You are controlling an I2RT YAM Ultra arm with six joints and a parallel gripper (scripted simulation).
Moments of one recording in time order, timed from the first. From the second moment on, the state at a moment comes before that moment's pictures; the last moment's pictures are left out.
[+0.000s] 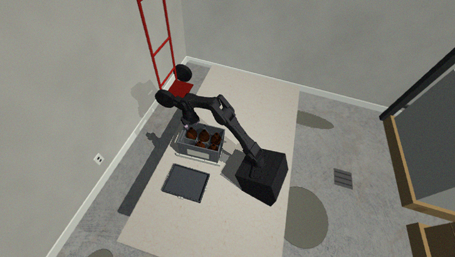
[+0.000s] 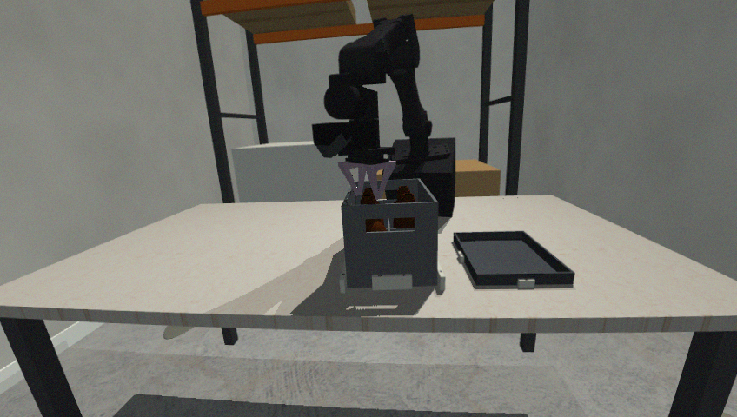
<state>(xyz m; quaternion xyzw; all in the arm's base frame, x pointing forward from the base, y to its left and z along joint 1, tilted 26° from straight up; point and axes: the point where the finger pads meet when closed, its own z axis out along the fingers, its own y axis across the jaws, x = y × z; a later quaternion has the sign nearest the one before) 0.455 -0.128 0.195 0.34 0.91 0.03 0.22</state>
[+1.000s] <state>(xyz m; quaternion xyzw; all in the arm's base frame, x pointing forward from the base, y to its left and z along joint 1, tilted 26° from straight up) 0.457 -0.128 0.187 0.34 0.91 0.03 0.21</state>
